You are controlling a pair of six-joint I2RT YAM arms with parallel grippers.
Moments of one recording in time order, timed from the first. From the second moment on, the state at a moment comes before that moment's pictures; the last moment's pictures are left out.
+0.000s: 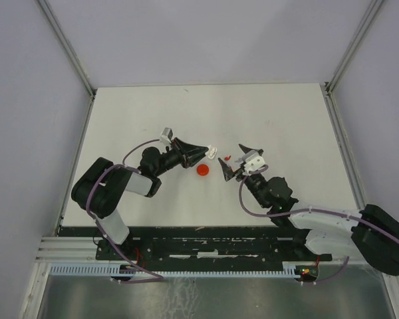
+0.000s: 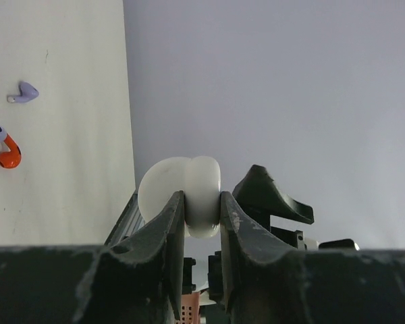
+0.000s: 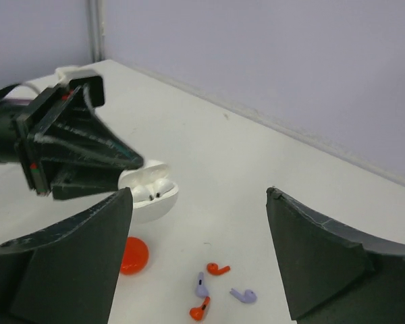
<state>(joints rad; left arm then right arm) -0.46 1.71 0.50 1.28 0.53 -1.59 0.92 1.19 0.31 1.09 0.29 -0.26</state>
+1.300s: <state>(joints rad) -0.55 1.37 0.40 0.80 0.04 -1.61 0.88 1.35 0.68 0.34 0.39 0.05</state>
